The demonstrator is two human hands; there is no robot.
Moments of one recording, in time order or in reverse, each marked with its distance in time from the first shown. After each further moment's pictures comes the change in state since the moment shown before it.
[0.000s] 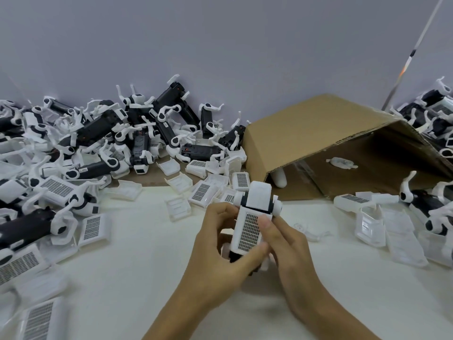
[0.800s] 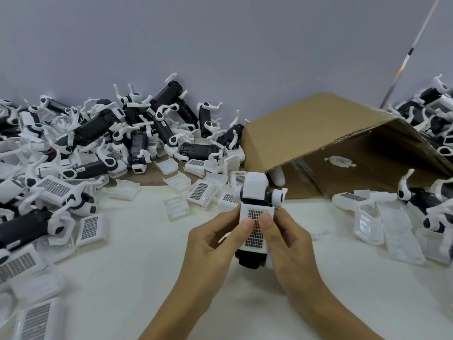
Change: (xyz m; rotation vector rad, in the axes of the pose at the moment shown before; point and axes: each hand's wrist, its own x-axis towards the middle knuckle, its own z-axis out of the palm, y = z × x) left_hand 0.003 0.007 0.002 -0.264 -0.021 -0.117; right_hand 0.002 -0.004 0.004 -0.151 0.096 -0.114
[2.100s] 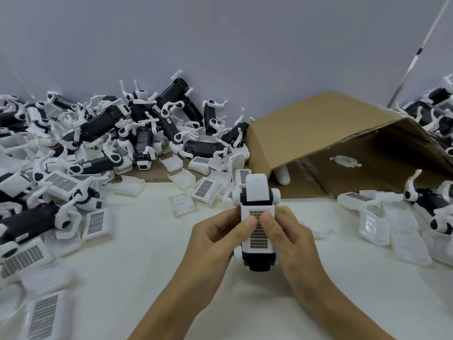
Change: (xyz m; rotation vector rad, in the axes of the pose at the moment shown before) left_hand 0.002 -0.001 -0.010 -0.136 -0.092 -0.155; right_hand -0.001 -0.010 0.000 0.040 -0.075 0.076
